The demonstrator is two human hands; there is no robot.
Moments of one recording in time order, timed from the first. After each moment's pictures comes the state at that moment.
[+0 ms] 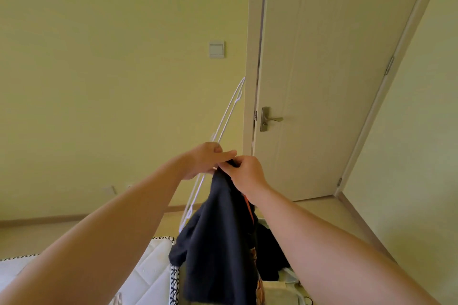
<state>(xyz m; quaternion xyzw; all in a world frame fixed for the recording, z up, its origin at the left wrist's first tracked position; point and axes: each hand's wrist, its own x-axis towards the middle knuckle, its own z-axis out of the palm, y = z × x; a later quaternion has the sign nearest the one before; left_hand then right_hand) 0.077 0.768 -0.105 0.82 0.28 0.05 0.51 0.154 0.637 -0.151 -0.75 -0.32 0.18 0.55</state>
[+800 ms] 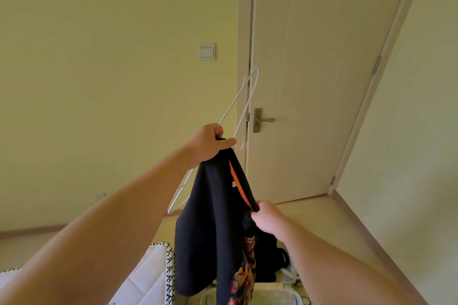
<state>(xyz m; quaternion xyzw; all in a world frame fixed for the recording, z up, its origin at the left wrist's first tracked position) 0.111 0.759 -0.082 0.85 0.22 0.19 0.44 0.180 0.563 -0.229 -0.86 -0.25 0.31 0.30</state>
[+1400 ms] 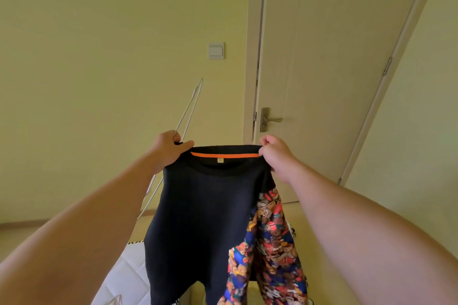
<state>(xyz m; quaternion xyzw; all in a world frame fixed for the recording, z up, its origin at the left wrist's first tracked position) 0.041 0.847 -0.112 0.81 0.37 0.22 0.39 0.211 0.608 -0.105 -0.77 -0.25 0.23 0.54</state>
